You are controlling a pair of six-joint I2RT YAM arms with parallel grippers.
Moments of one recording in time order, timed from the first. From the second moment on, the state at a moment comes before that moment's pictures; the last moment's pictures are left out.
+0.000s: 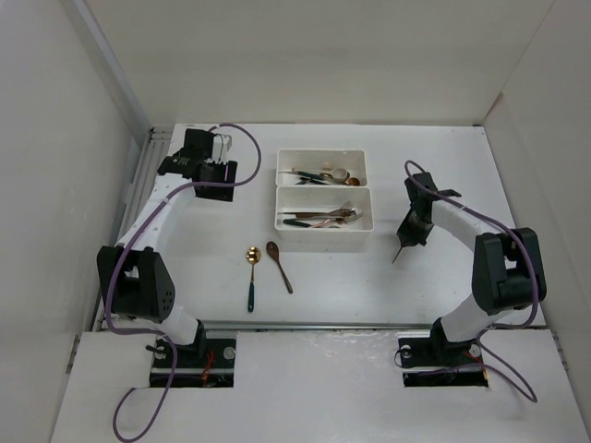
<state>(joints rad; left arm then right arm) -0.16 1.55 1.36 -0.79 0.00 0.02 0.16 1.60 0.99 -0.70 0.15 0.74</state>
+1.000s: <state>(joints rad) -0.20 1.51 1.19 -0.79 0.05 0.10 0.35 1.39 1.32 -0.65 0.29 1.10</state>
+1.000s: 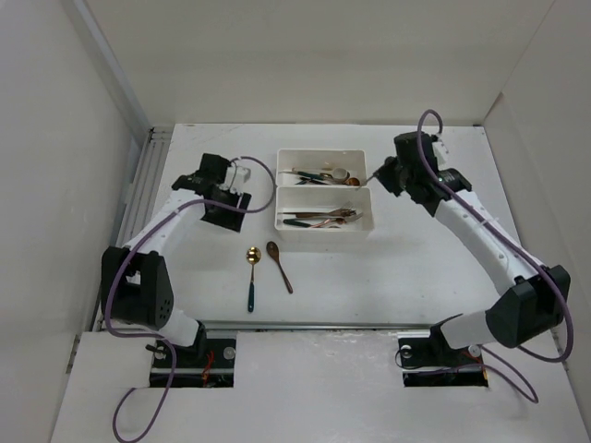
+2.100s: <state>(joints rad) -0.48 1.47 0.90 -0.85 0.15 0.36 0.48 2.03 1.65 -0.37 0.11 1.62</state>
